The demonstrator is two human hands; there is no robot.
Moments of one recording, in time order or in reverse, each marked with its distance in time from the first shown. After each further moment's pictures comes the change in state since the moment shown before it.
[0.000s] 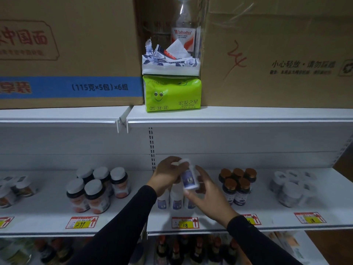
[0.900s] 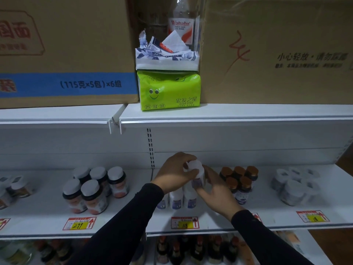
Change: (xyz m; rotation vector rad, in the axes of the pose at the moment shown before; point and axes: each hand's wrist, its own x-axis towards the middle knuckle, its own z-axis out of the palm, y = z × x) left_hand 0.007 0.008 0.008 0.550 -0.102 0.423; right_hand 0.016 0.026 -0.012 -0.096 0.063 -0.056
